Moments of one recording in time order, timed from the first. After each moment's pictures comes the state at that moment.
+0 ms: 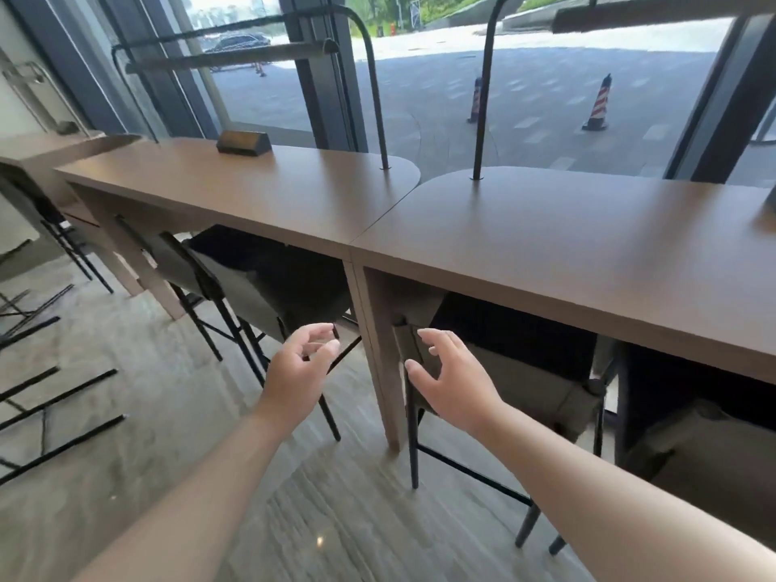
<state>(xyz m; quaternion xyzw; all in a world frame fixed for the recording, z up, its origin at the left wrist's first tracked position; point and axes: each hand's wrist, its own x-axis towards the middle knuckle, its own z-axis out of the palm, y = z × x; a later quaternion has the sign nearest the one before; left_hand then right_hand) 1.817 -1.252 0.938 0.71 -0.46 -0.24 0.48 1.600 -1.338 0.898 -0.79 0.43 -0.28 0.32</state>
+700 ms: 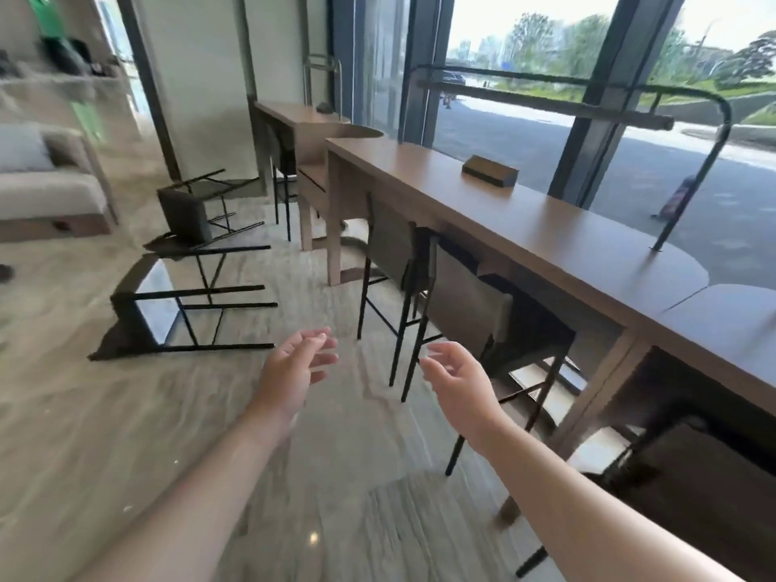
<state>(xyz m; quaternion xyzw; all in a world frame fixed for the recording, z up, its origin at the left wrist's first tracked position) 2.182 -0.950 0.949 0.63 -0.17 -0.22 0.73 2.020 -1.110 0.957 -0.74 0.33 -0.24 0.53</state>
